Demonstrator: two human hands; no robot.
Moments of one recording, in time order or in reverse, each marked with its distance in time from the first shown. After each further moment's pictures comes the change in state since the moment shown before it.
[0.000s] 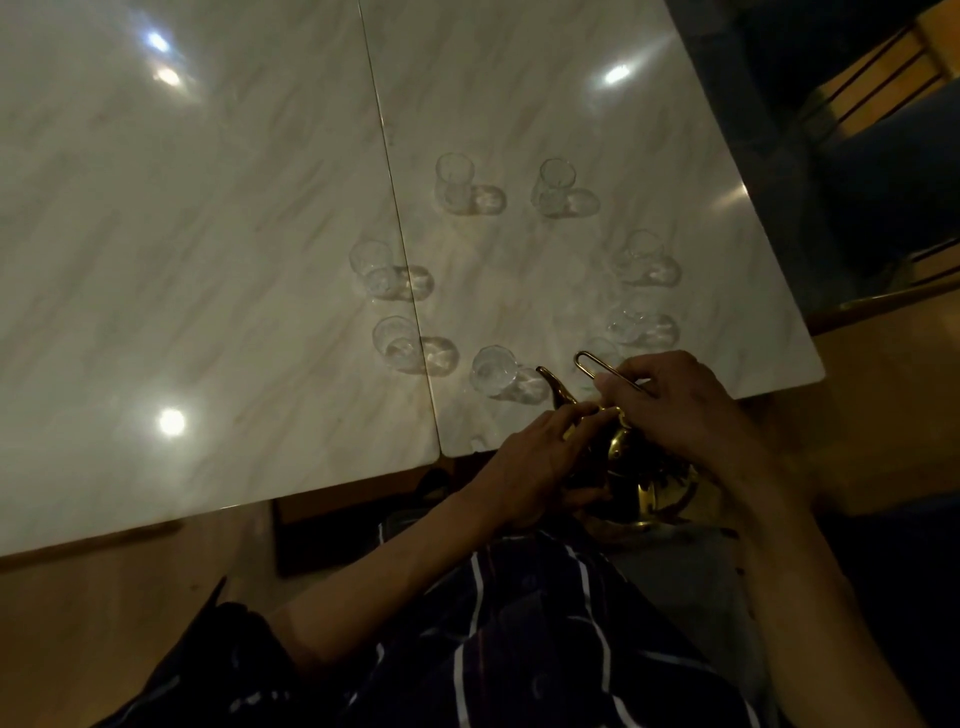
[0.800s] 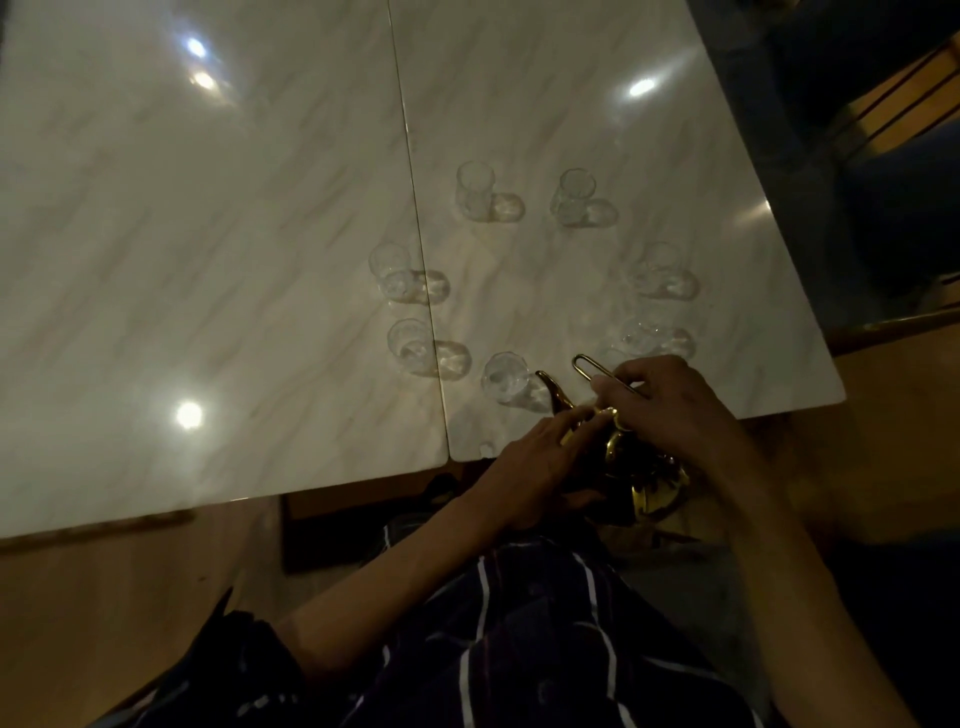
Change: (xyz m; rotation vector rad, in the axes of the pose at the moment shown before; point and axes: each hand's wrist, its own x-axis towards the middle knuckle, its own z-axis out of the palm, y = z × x) left_hand -0.003 -0.007 0.001 0.004 0.000 -0.100; right_hand 0.018 0.000 0.009 0.012 -0.031 -0.020
